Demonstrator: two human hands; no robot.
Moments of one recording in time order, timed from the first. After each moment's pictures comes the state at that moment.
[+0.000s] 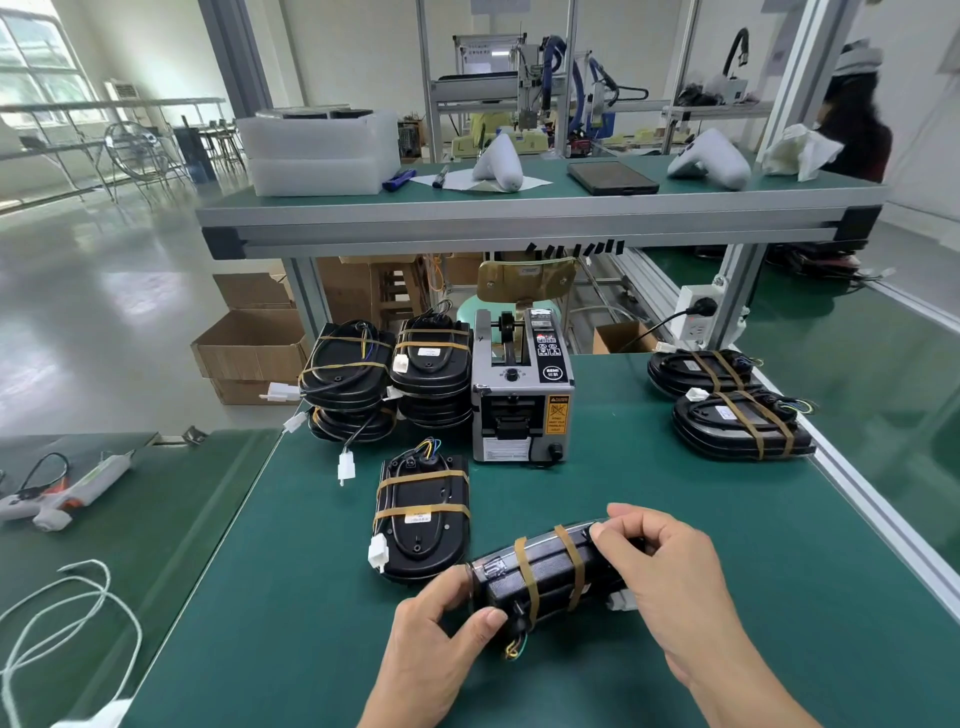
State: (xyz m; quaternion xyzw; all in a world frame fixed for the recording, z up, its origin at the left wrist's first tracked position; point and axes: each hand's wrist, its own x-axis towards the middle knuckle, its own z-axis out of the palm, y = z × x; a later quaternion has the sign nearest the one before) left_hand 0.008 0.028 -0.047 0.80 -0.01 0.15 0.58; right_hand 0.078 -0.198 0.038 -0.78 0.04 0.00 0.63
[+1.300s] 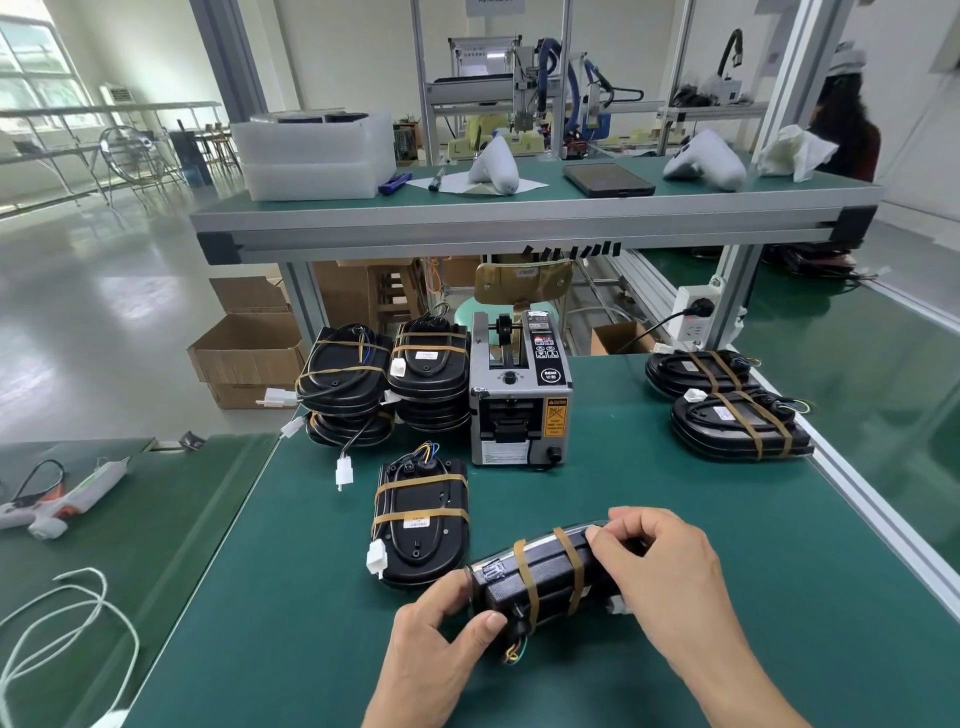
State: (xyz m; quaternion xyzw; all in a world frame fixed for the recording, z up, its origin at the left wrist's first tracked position) left_hand 0.011 0.028 -0.049 0.79 0.00 0.14 0.60; right_hand 0.076 -0.194 0.049 -0.85 0.03 -0.03 0.53
